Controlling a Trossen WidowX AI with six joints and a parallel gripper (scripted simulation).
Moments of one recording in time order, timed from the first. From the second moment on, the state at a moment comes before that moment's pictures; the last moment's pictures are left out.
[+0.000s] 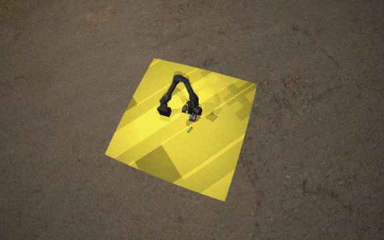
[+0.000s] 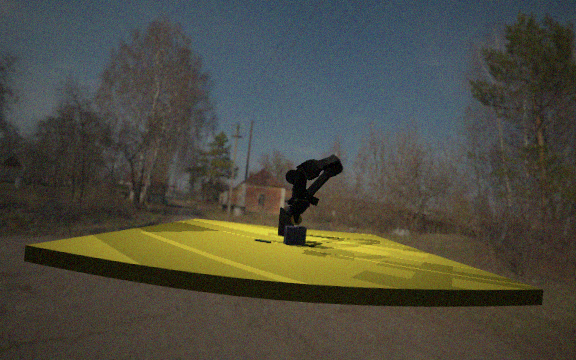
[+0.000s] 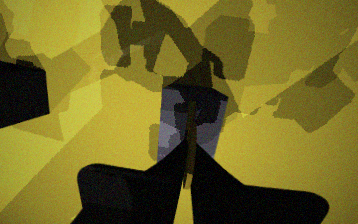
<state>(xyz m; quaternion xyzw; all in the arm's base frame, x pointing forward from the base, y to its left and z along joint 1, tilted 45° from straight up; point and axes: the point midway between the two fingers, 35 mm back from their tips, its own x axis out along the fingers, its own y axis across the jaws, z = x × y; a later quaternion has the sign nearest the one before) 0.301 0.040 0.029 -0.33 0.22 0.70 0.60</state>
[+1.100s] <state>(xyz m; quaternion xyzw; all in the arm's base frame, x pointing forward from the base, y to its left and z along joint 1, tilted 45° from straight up) 0.301 0.037 0.032 -0.32 0.22 0.70 0.60</state>
